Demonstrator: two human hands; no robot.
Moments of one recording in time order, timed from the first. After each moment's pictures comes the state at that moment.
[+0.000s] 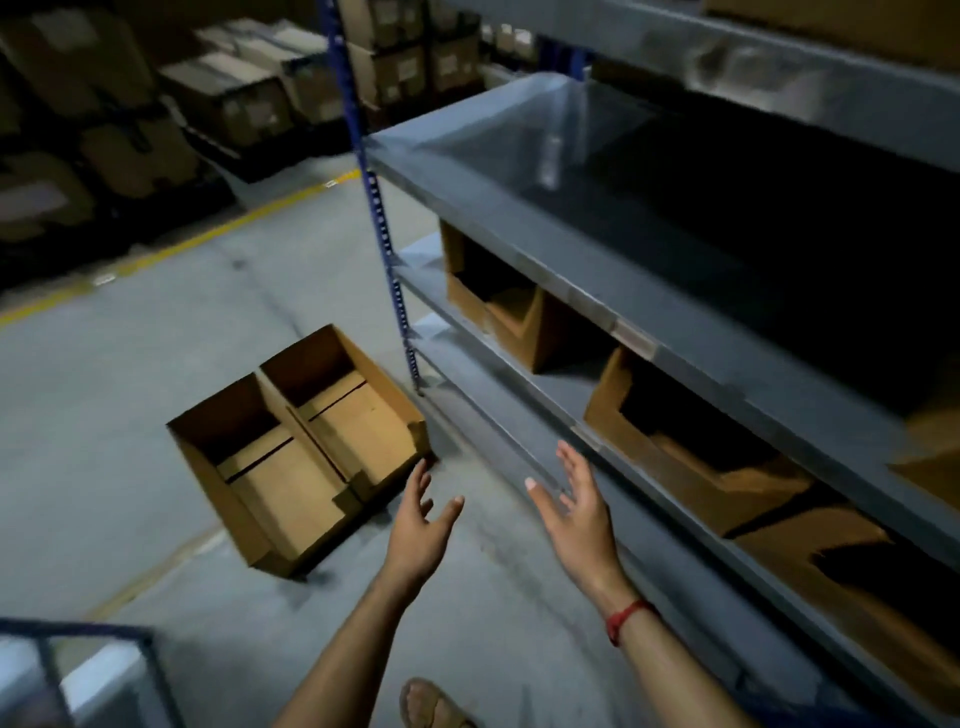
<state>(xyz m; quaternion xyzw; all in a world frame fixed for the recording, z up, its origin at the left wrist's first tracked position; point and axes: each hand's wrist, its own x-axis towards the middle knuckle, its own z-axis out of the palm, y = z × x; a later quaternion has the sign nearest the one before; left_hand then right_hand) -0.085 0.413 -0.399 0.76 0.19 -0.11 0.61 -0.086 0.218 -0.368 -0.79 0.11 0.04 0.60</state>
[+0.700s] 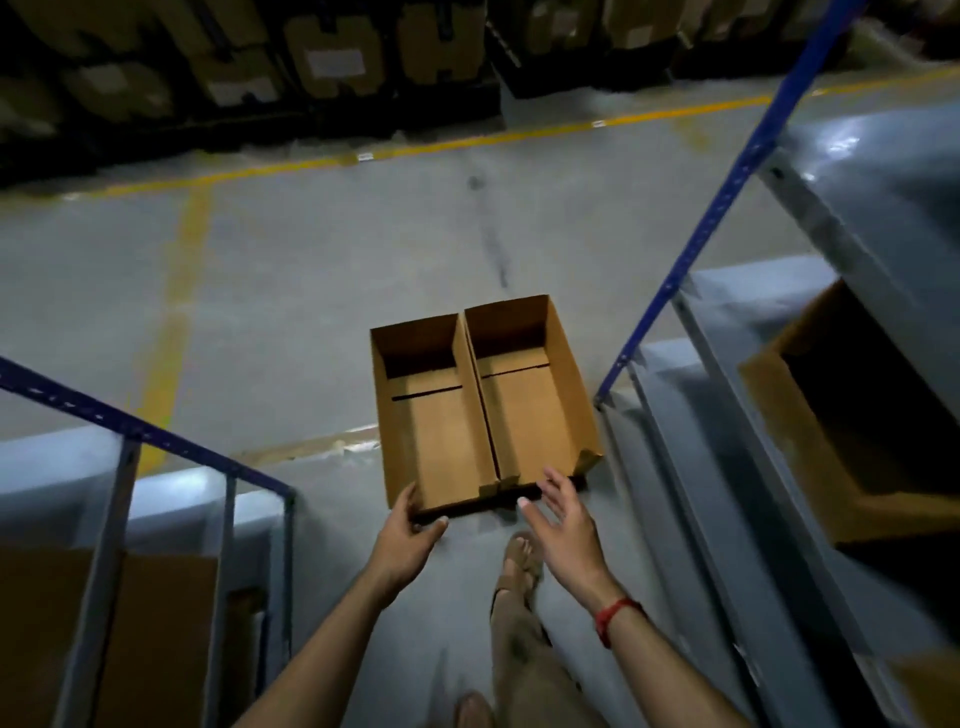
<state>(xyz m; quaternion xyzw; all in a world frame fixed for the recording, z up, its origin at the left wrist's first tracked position) -0.038 0.701 -0.472 0.68 0.45 -0.09 0.57 0.080 0.515 -0.462 -0.78 -0.03 0.35 0.52</state>
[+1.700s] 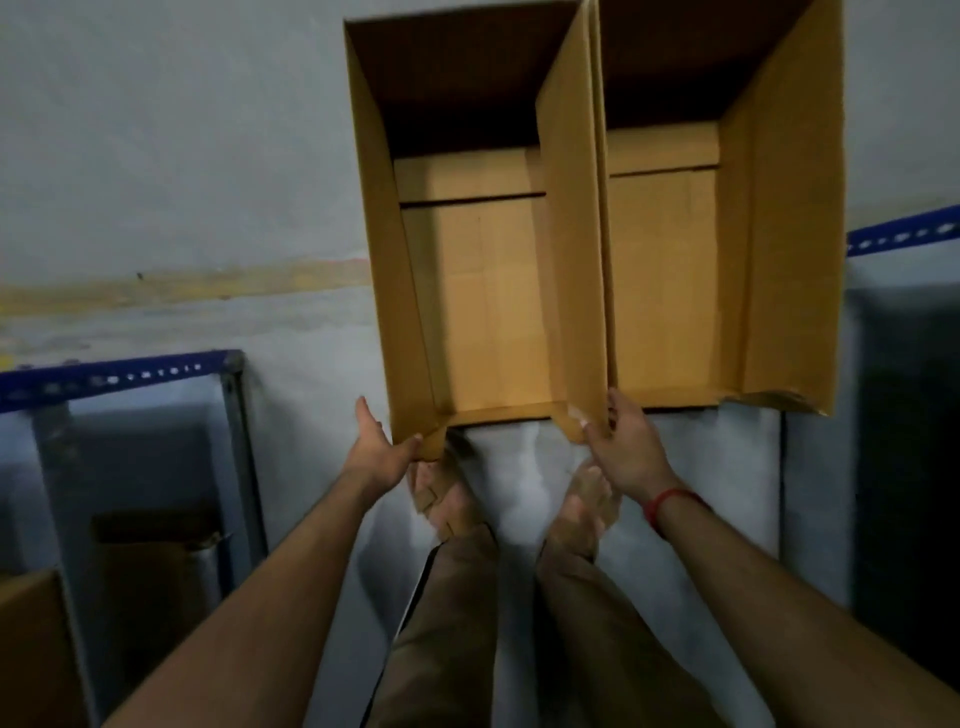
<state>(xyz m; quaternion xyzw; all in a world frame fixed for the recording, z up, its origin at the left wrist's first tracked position) 0.025 0.919 -0.923 0.54 0.62 -0.29 0.49 0.219 0.691 -0.901 -0.86 -0.05 0.48 0.16</state>
